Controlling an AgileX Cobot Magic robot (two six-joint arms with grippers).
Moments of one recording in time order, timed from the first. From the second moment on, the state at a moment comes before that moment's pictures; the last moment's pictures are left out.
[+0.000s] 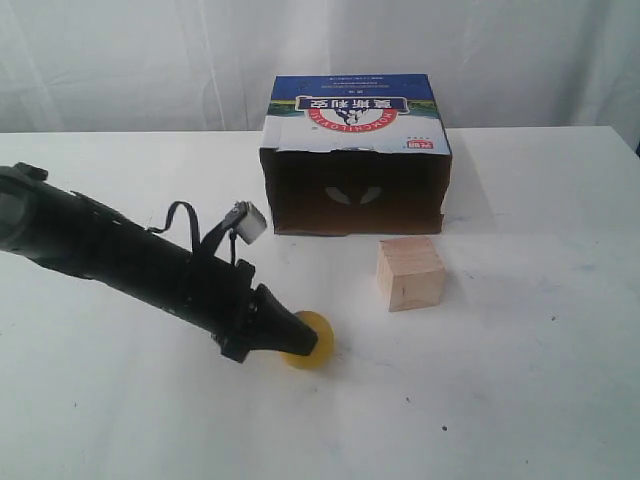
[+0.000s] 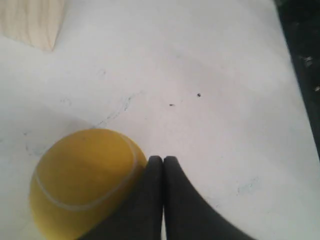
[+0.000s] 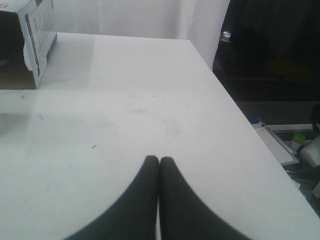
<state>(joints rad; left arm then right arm) -0.42 2.00 -1.03 -1.41 1.03 1.81 -0.14 0.01 0.00 -0.13 0.34 0.06</state>
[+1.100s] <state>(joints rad) -0.38 1.91 -1.11 -1.40 0.71 1.77 -0.14 0.01 0.00 -0.13 0.34 0.06</state>
